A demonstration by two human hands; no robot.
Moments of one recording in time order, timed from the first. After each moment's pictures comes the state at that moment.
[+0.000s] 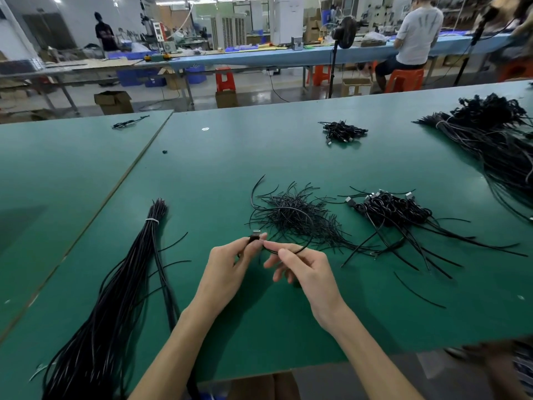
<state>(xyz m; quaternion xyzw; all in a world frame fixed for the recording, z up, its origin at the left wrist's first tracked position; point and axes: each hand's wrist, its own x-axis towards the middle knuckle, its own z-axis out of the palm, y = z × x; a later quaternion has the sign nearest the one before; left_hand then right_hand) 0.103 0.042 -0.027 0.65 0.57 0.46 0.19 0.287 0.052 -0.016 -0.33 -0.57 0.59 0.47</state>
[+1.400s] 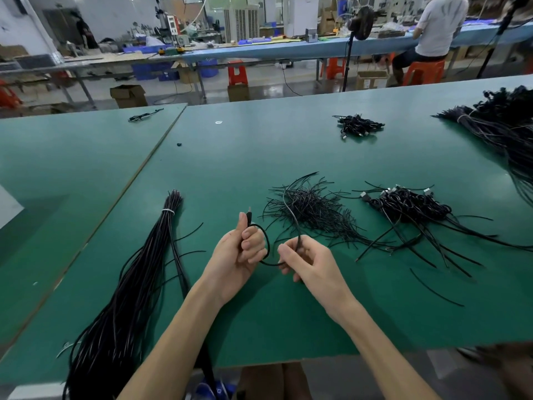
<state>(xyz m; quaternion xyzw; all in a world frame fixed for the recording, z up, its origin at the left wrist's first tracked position) 0.099 0.044 -0.010 0.28 0.32 0.61 0.67 0.281 0.055 -0.020 -0.38 -0.61 0.56 0.41</state>
